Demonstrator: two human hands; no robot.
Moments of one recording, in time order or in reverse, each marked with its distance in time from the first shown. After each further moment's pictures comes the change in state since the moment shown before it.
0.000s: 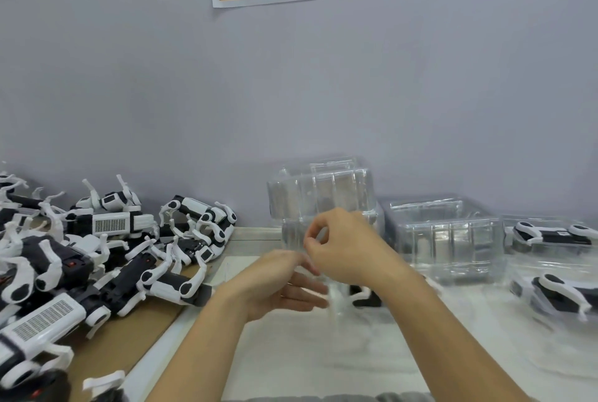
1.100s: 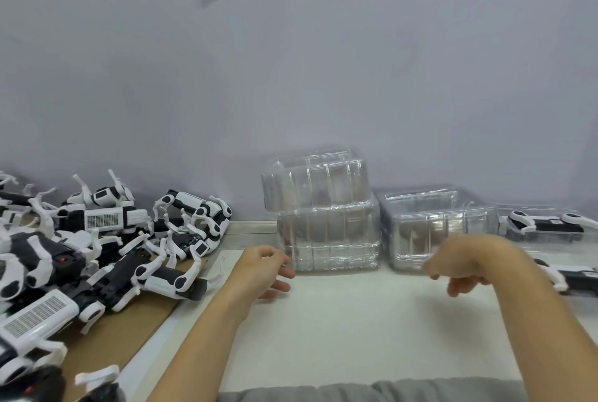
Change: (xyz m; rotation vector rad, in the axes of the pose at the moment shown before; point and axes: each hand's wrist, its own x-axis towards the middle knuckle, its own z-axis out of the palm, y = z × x) left_hand 0.017 -0.025 -0.007 0.138 0.418 0.094; right_hand -0.006 0.130 -0.073 -0.328 -0.413 0.725
